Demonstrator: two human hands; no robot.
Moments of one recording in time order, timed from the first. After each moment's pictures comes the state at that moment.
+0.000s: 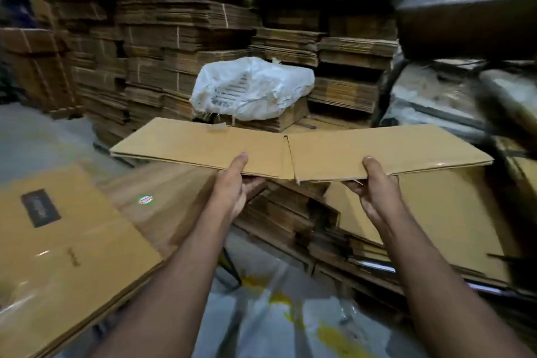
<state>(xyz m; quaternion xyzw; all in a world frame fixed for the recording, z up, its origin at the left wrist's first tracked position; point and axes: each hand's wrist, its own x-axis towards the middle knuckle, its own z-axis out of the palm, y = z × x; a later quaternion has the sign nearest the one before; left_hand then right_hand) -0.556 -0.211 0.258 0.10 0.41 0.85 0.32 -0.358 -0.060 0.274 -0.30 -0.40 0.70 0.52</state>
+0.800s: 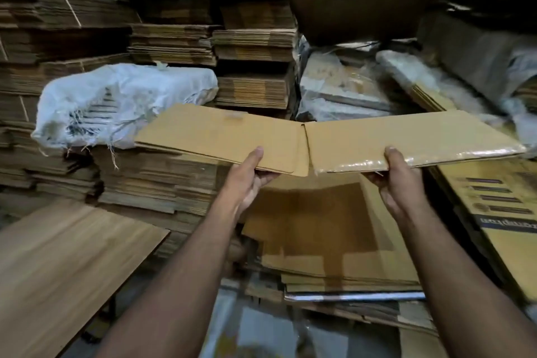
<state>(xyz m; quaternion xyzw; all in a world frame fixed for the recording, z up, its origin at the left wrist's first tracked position) -0.473 0.162 0.268 0.24 0.37 0.75 0.49 -0.226 0.242 0.275 -0.35 -0.34 0.58 0.66</state>
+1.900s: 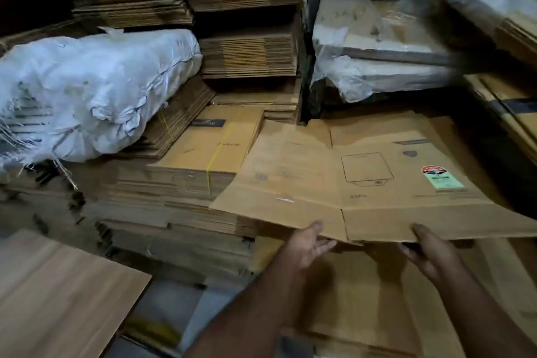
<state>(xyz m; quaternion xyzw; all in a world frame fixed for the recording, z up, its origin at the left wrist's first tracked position) -0.488 0.416 0.057 0.05 0.54 0.52 0.66 -0.267 0.471 0.066 -0.61 -0.16 0.61 0.49</state>
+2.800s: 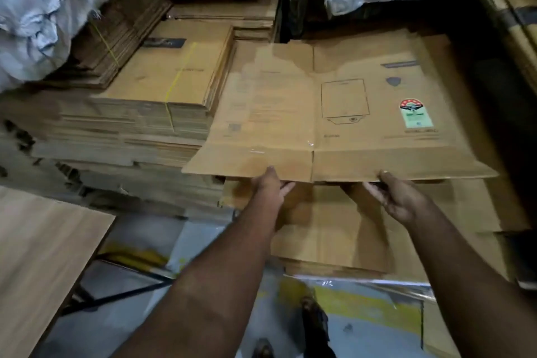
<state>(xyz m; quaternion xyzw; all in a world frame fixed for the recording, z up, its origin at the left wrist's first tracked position) -0.493 0.438 -0.003 -0.13 0.60 0.59 0.52 -0.248 0.485 0.006 -0.53 -0.12 0.73 0.42</state>
